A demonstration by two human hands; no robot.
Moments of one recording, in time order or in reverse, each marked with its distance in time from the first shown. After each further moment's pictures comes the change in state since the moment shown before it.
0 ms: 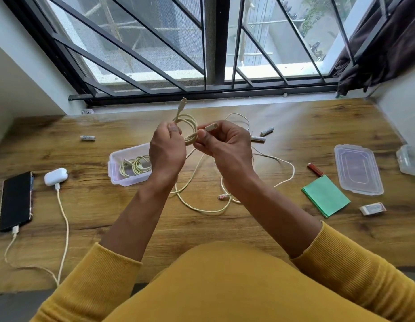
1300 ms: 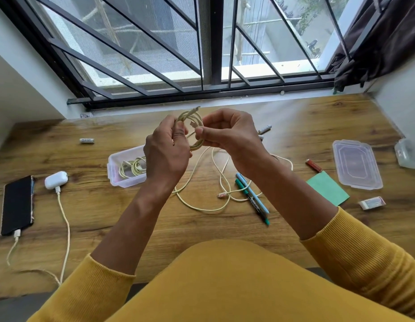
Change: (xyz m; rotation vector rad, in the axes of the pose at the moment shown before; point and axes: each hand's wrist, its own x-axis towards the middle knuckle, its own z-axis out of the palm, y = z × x) left_hand -0.015 0.003 -0.011 0.087 0.000 0.362; right_hand 0.017 -0.030 -0.020 -0.089 -0.158 0.082
